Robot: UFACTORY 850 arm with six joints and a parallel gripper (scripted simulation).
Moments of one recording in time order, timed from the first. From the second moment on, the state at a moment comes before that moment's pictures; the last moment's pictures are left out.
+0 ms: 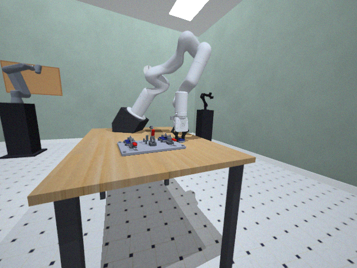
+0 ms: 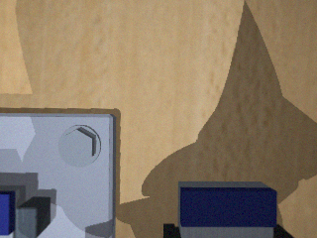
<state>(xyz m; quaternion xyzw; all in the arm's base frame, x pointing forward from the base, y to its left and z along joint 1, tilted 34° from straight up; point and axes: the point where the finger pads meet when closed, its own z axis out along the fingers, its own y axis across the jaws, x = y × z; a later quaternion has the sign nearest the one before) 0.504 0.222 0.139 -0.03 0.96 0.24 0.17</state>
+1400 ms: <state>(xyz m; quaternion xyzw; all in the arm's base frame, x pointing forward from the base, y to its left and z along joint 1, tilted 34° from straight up) 0.503 0.221 0.140 -0.03 0.96 0.24 0.17</state>
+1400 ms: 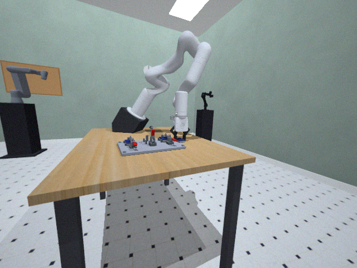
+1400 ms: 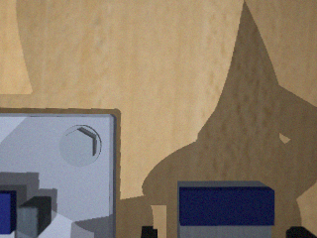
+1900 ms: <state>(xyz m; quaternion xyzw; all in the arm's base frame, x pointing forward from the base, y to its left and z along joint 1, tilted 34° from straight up) 0.496 0.209 0.161 -0.03 0.96 0.24 0.17</state>
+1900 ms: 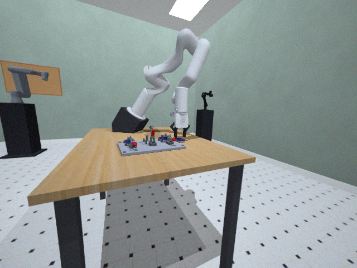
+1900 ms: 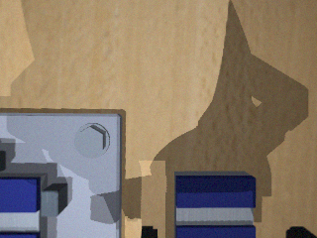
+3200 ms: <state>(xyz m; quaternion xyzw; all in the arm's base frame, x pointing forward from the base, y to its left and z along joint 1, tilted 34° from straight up) 0.472 0.176 0.222 -0.03 0.96 0.24 0.17</state>
